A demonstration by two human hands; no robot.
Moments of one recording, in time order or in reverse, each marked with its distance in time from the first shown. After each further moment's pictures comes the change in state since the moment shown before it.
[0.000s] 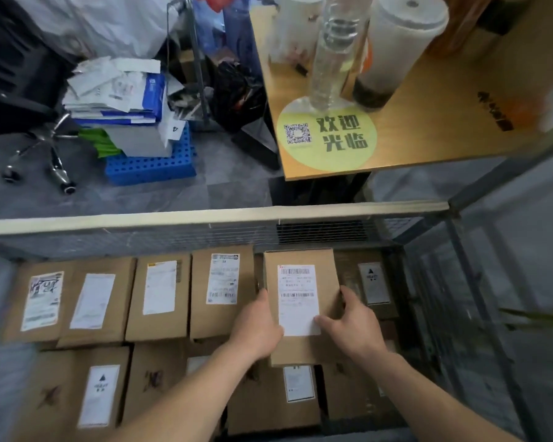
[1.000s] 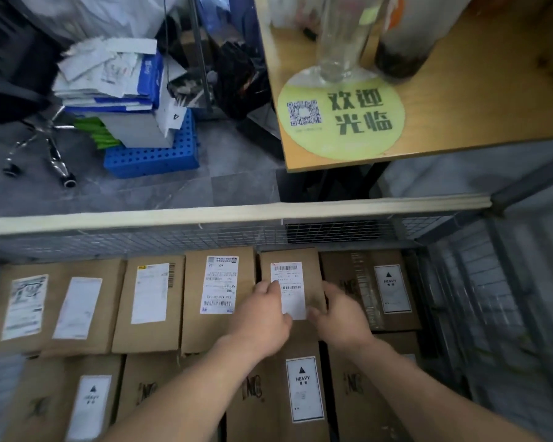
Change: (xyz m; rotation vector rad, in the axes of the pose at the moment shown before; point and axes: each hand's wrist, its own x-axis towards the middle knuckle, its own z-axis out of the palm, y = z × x) left_hand 0.062 0.002 0.009 0.427 0.021 0.081; right_hand 0.081 0.003 0.039 -0.071 -0.149 -0.171
